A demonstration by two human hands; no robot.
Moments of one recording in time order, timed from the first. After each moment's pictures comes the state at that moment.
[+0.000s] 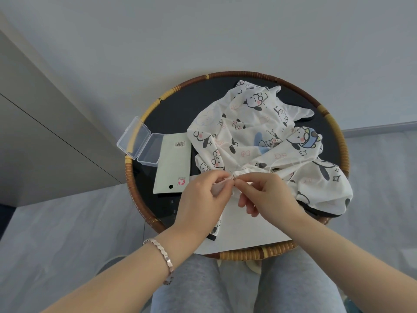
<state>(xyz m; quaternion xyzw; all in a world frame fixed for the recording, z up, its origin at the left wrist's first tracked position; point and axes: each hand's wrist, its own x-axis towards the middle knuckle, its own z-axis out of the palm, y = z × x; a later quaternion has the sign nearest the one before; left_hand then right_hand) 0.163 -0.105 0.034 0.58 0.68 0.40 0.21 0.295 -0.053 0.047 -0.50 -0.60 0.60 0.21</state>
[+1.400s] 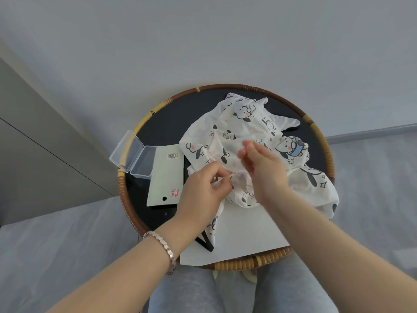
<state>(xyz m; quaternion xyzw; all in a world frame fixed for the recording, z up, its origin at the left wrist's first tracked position) 0.166 -0.080 0.054 0.57 0.64 0.42 0.30 0.274 -0.011 0.066 -0.48 -0.28 0.69 0.47</state>
